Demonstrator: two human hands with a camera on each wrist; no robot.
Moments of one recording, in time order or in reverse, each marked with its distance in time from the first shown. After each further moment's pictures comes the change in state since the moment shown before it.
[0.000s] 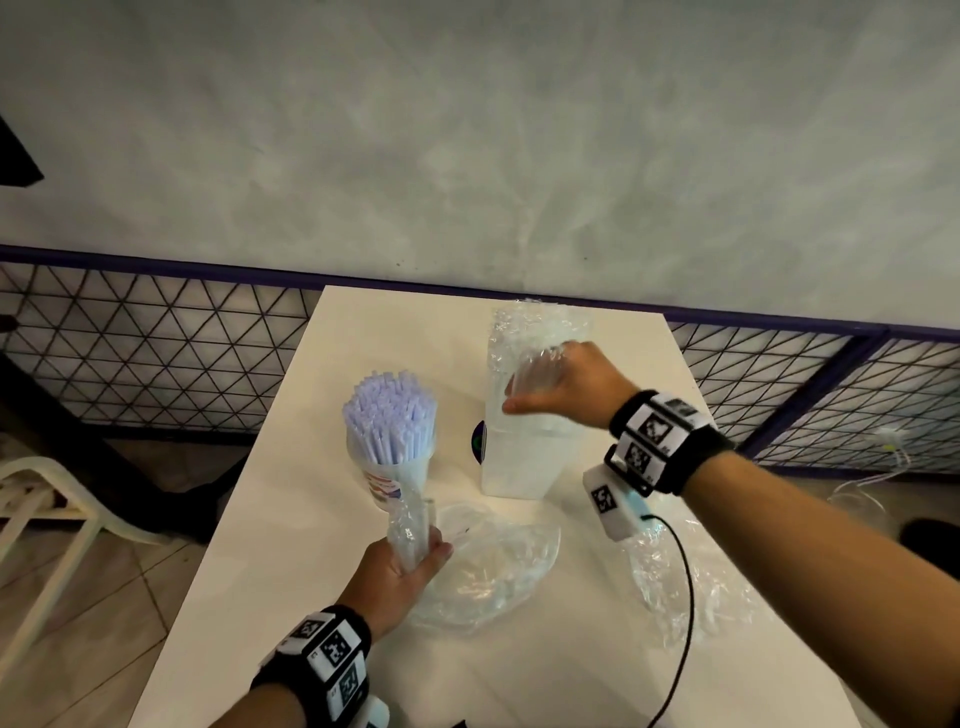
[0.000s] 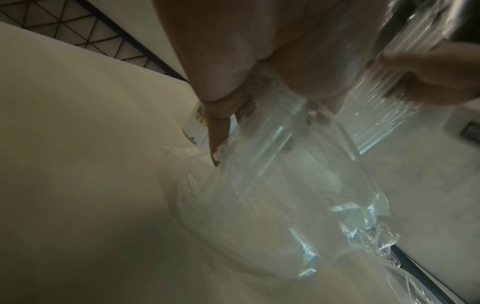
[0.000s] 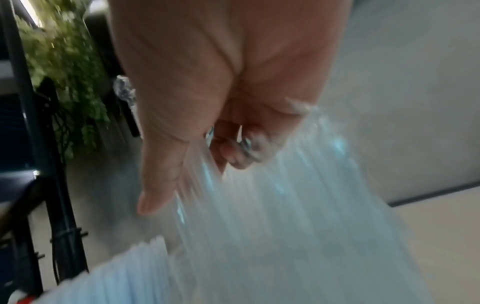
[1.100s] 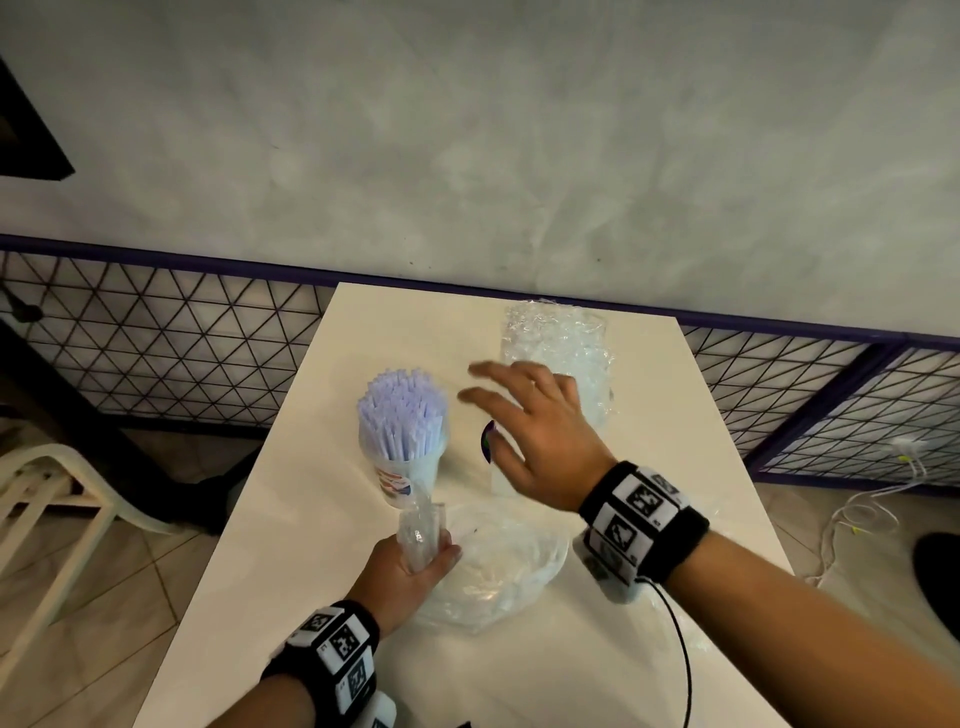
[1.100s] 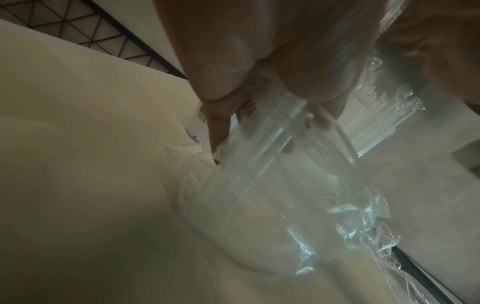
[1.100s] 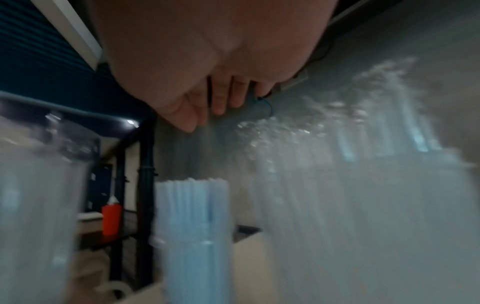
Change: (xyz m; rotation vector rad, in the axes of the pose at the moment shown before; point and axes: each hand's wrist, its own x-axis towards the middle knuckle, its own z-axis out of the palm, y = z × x) left_hand -0.002 -0.004 -0.002 -0.005 0.016 -0.056; right_hand -0.037 -0.032 0.061 -0.425 0.235 -0.452
